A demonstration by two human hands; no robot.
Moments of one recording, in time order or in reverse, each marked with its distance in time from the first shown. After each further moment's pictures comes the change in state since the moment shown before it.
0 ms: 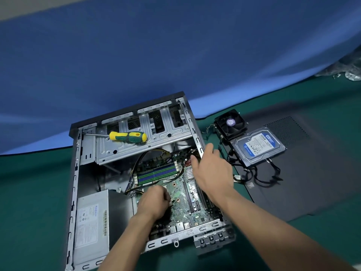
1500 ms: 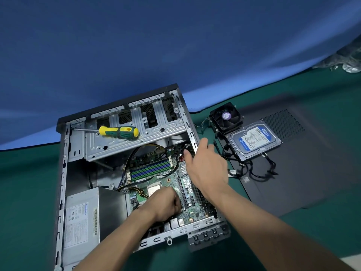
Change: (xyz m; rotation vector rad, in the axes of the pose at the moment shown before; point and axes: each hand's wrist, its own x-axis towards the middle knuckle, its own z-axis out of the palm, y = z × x) left_hand 0.008 0.016 0.016 0.103 -0.306 0.308; right_hand 0.001 0.000 0.000 0.014 0.002 -0.007
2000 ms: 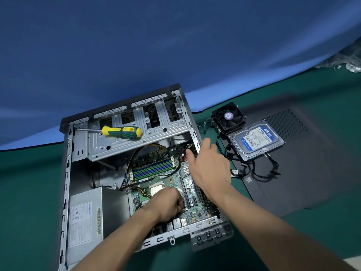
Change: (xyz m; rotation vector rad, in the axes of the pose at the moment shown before) left_hand 0.000 -0.001 0.001 0.053 0.007 0.024; right_hand 0.000 0.000 0.001 0.008 0.000 0.008
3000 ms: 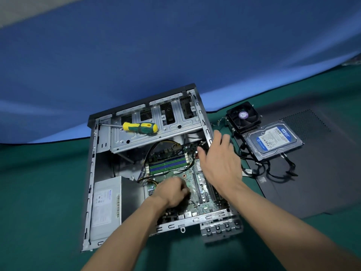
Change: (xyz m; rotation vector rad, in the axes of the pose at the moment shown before) left_hand -0.010 0.000 -0.012 0.034 0.136 -0.215; right_hand -0.008 0.001 -0.003 0.064 0.116 -0.098
